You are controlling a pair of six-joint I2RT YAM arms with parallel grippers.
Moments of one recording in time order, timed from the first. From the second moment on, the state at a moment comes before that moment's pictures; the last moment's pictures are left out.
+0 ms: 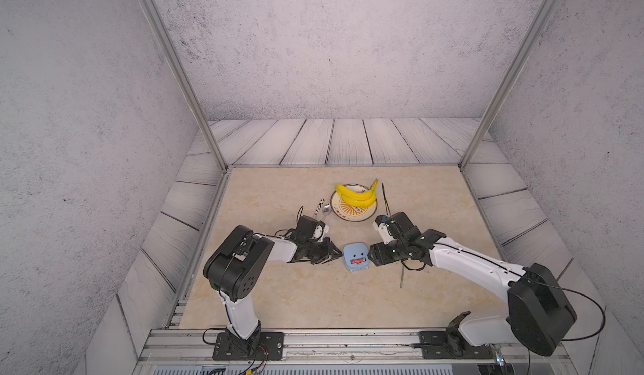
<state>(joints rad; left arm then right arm) -0.54 1.80 0.73 0.19 0.67 -0.79 0.61 1.35 0.83 -0.55 -0.09 0.34</state>
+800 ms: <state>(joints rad) -0.51 1.48 0.62 0.04 0.57 -0.71 0.41 1.59 0.83 -0.59 0.08 0.43</state>
